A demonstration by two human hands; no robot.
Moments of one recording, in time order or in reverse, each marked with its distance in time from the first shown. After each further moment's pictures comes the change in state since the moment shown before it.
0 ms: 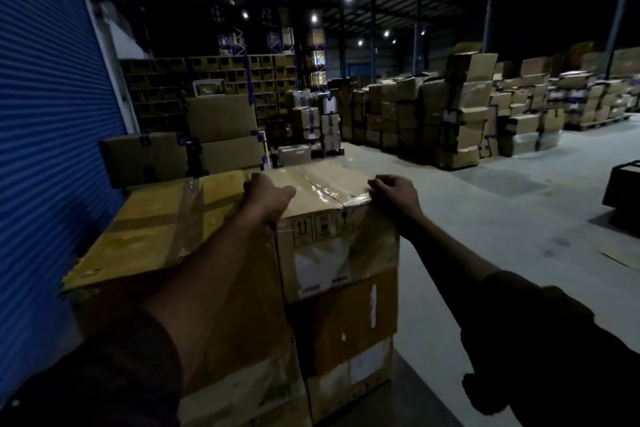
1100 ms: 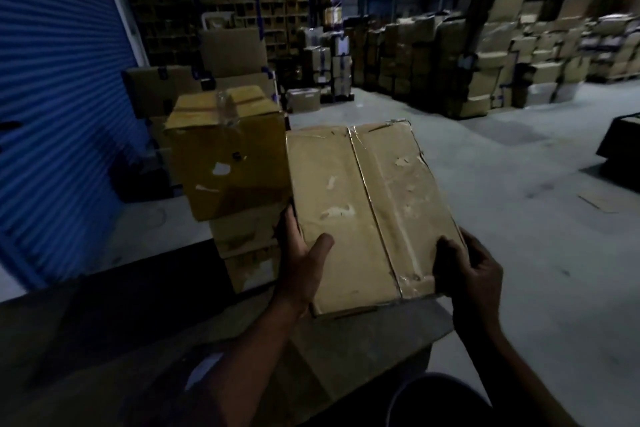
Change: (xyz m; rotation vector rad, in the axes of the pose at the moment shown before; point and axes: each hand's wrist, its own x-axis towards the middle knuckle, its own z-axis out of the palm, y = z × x) left_hand -0.403 -0.109 0.042 -0.618 -0.041 0.128; right_hand -0.441 0.044 -0.166 0.268 0.324 0.057
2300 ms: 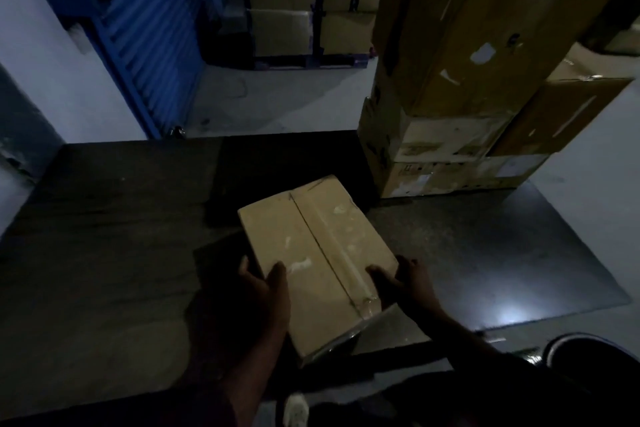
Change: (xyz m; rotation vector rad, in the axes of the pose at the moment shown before) left_hand -0.126 -0.211 -0.433 0.332 0.757 -0.556; right_hand -0.286 0.156 0.309 -0.758 -0.894 0.310
